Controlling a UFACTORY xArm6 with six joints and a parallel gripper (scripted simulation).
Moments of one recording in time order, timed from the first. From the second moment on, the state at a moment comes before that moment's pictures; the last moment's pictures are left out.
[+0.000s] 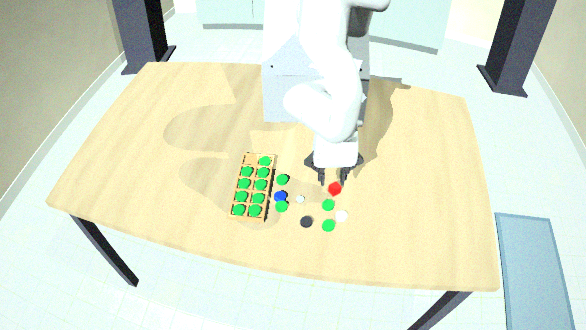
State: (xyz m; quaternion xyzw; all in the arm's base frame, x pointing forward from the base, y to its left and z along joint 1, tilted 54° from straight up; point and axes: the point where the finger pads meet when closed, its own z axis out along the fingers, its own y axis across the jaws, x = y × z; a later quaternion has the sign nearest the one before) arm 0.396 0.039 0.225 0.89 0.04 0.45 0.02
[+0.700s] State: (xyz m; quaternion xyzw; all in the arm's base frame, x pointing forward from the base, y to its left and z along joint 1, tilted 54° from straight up) arm 0.433 0.038 0.197 0.89 0.05 0.45 0.02
